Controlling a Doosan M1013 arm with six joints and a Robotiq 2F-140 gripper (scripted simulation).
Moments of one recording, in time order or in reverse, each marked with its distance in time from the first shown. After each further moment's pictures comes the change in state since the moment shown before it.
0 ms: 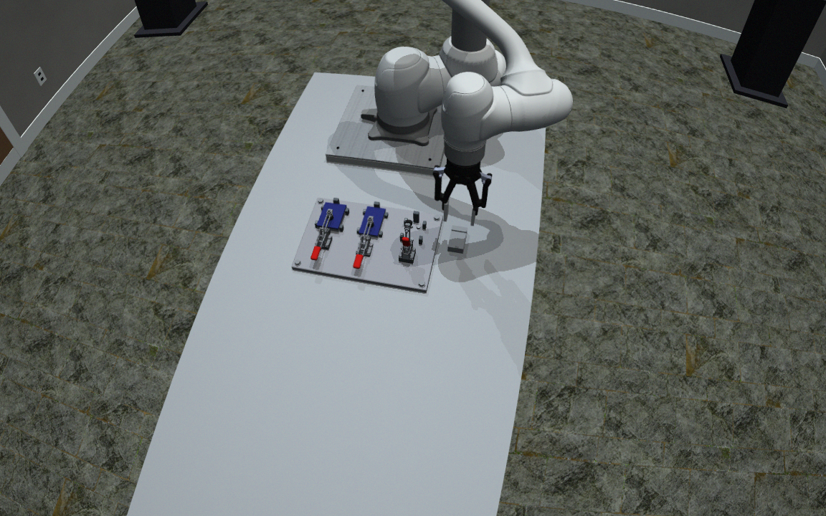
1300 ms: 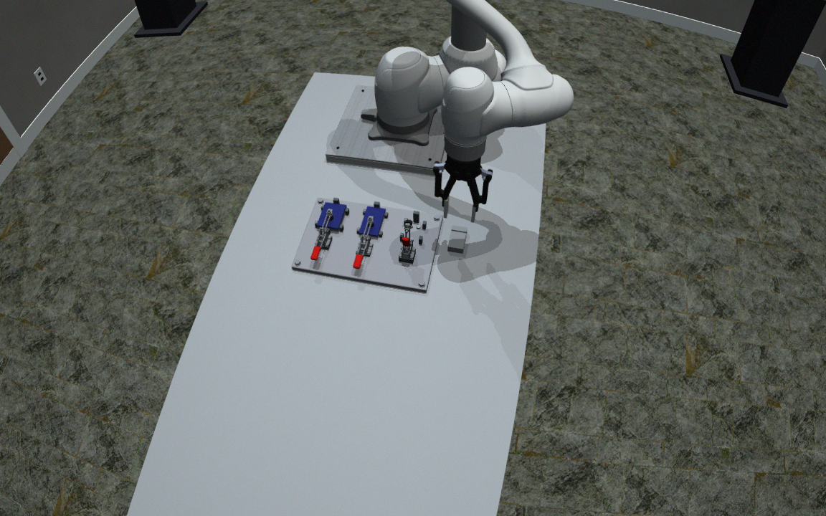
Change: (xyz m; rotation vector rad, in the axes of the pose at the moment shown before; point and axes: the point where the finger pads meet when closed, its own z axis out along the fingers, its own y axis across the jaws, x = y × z) arm 0.000 0.000 -0.013 0.000 0.000 0.000
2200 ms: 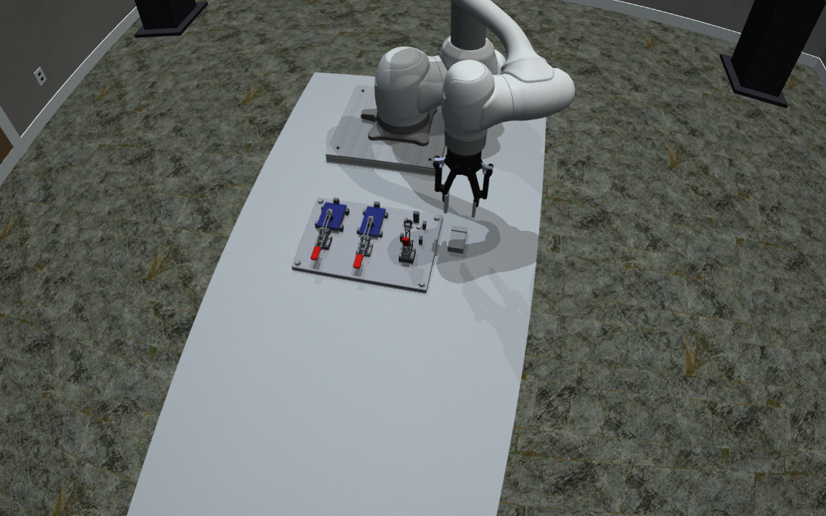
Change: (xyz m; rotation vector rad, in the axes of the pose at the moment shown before) arm 0.000 0.000 -0.019 0.000 0.000 0.000
